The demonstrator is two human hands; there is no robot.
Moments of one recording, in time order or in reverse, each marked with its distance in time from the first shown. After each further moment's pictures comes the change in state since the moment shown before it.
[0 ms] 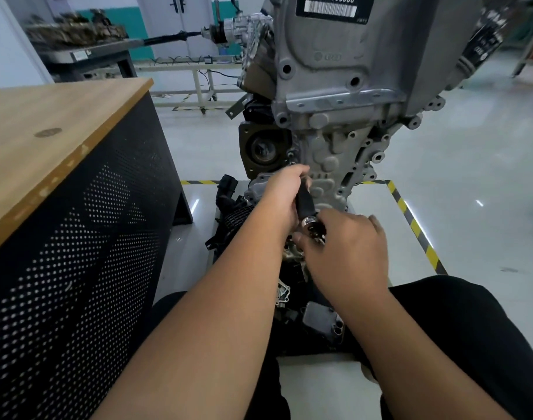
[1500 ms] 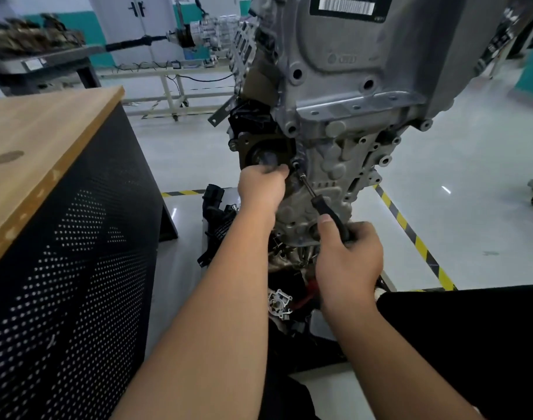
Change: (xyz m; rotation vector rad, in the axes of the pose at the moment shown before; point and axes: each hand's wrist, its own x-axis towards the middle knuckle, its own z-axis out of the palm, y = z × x) left_hand 0.042 0.024 -0.045 0.309 0.197 0.323; right_hand 0.018 -0.033 0.060 0.944 0.336 0.673
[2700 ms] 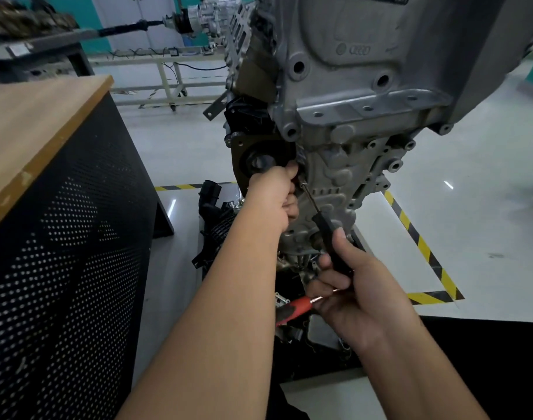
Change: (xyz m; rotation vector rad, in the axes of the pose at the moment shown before) left_hand 0.016 0.009 0.028 -0.367 -0.173 -0.428; right_hand 0.019 -0.015 -0.017 0.699 -0.341 0.739
